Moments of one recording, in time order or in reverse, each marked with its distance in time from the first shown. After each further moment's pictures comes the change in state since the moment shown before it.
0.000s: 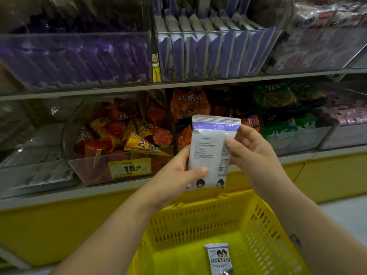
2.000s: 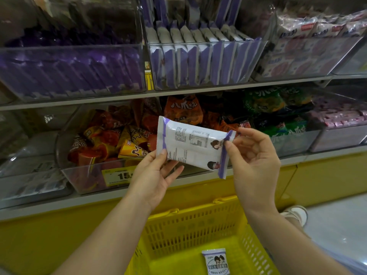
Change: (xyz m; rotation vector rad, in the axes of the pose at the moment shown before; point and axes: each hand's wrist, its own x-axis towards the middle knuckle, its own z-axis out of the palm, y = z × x) left_hand 0.013 -0.008 -0.019 -0.629 0.518 -0.052; right_hand -0.018 -0.004 0.023 -0.167 0.437 -0.436
